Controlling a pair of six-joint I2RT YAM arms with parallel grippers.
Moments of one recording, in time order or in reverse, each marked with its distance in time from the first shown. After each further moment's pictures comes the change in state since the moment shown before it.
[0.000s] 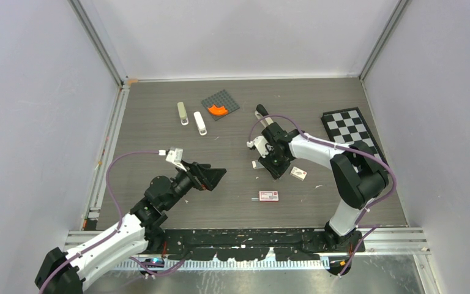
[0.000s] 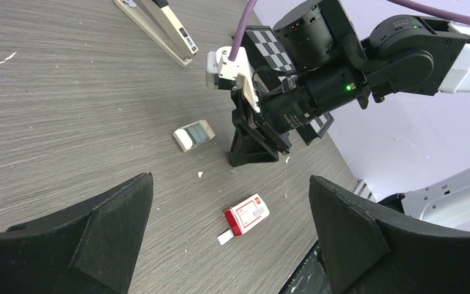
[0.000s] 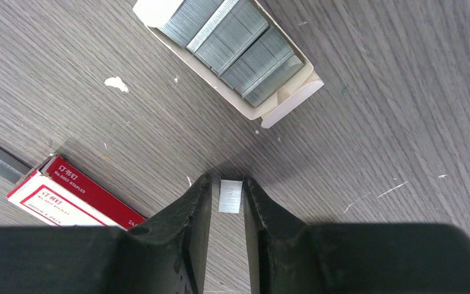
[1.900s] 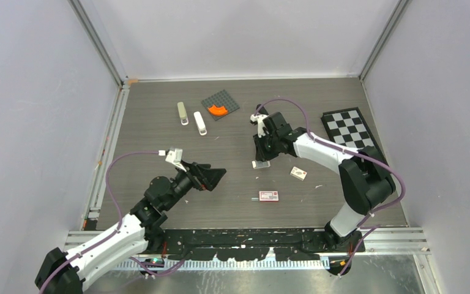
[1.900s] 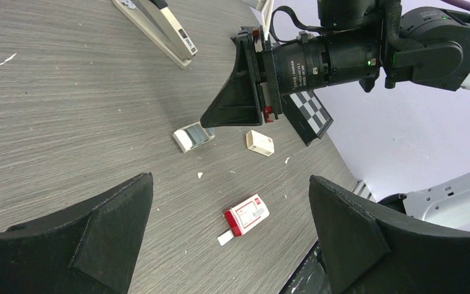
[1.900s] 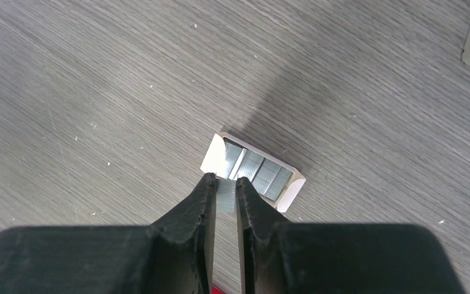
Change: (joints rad) left arm 0.000 -0.004 -0.003 0.008 0.000 0.002; right arm -0.011 -0.072 0.018 0.296 -0.083 0.418
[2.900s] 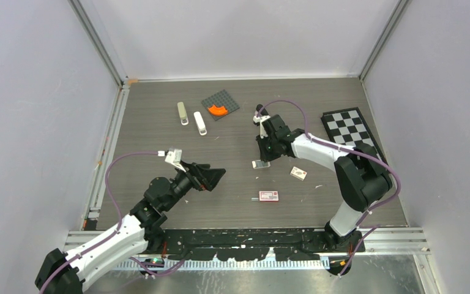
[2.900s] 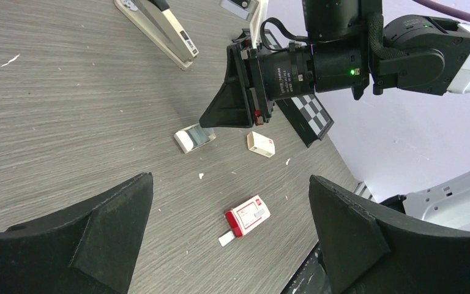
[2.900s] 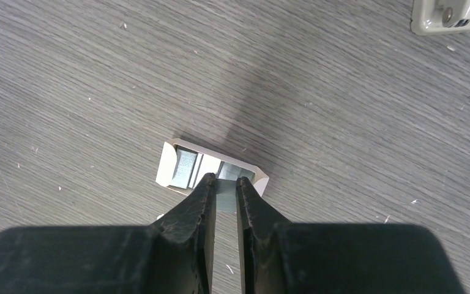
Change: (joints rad) left arm 0.000 -0.013 -0.010 0.000 -0.008 0.000; right arm 0.004 0.033 -0.020 0.014 0.148 0.050
